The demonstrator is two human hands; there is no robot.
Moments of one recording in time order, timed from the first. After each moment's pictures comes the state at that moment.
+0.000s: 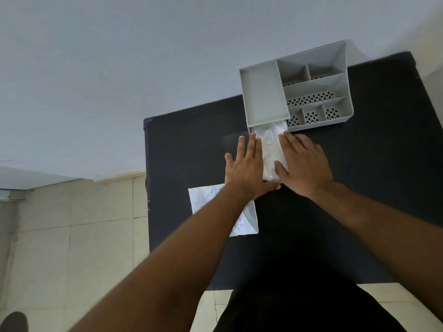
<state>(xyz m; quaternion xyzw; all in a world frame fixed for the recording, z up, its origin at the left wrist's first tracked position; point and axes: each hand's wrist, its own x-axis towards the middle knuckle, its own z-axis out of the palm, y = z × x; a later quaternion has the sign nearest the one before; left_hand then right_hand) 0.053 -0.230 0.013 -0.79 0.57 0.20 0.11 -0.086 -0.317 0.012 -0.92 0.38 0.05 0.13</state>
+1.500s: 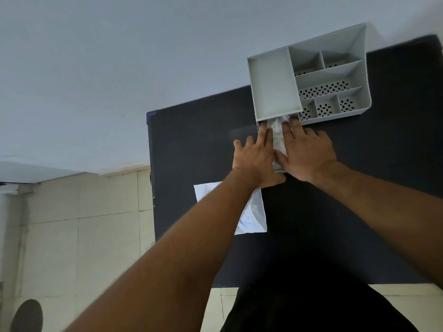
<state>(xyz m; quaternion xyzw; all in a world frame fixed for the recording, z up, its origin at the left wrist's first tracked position) 0.067 -0.251 0.010 -0.76 0.61 0.16 0.15 -0.055 -0.332 0.006 -0.92 0.36 0.11 0.07</state>
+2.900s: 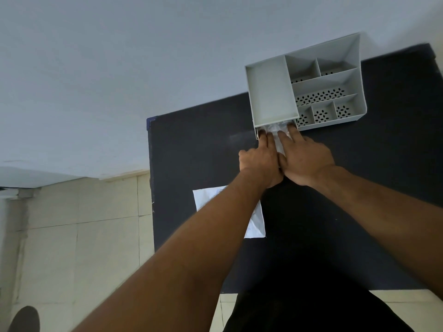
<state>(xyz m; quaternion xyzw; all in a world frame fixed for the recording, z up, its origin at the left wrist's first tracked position) 0.052 -0.270 0.019 -0.79 0.55 0.23 0.13 -0.056 -0.336 0.011 -0.90 0.38 0.11 0.18</state>
